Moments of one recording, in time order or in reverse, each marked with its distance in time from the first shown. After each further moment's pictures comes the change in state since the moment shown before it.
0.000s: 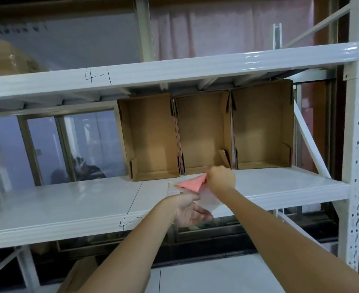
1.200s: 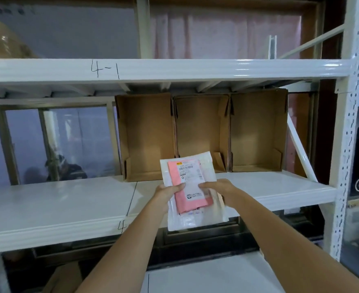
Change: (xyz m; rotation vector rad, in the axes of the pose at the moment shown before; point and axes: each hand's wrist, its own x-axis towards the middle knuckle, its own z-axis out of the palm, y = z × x) left_hand 0.022 0.010 -0.064 -0.223 0.321 0.593; right_hand -0.006 0.005 0.000 1.160 -0.517 0.431
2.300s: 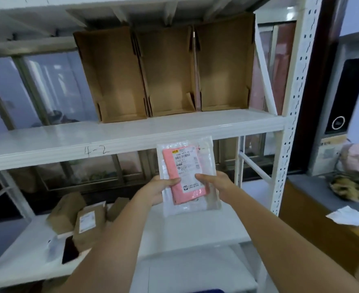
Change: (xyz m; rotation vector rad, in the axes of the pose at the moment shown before) left_hand -0.122 -0.174 0.089 -0.054 -0.217 -0.196; right_hand -0.115 0.205 -0.096 0.309 -0.055 0.049
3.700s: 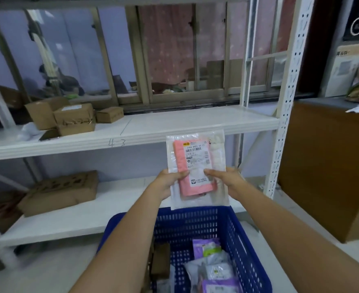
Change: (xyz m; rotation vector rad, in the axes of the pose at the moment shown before) left_hand 0.006 -0.565 -0.133 -0.010 0.085 0.087; right_hand -0.042 0.572 -0.041 0.019 0.077 -0.062
